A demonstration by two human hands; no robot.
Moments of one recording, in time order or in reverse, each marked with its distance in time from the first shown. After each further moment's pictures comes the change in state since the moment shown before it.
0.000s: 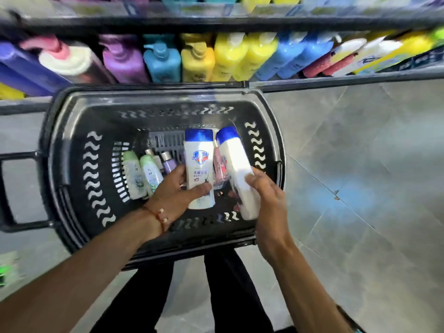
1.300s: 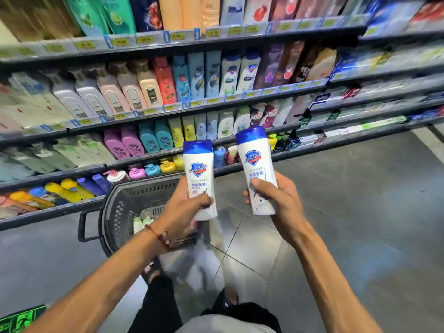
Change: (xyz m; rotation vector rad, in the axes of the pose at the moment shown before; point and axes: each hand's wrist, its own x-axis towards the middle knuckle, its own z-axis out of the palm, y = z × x) left_hand -0.459 0.194 0.285 0.076 0.020 0.467; right_hand -0.390 -0.234 -0.310 0.043 -0.326 -0.607
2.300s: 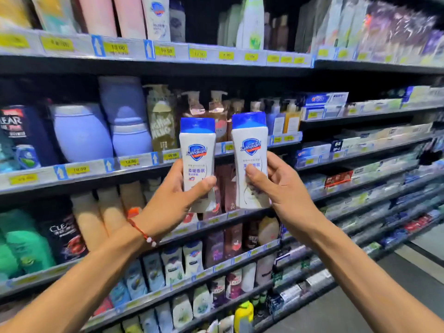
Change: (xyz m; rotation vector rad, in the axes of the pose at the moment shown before) left_hand 0.183 0.421 0.185 0.190 -0.133 0.827; right_hand 0.230 -0.378 -0.141 -0.157 -0.056 -0.713
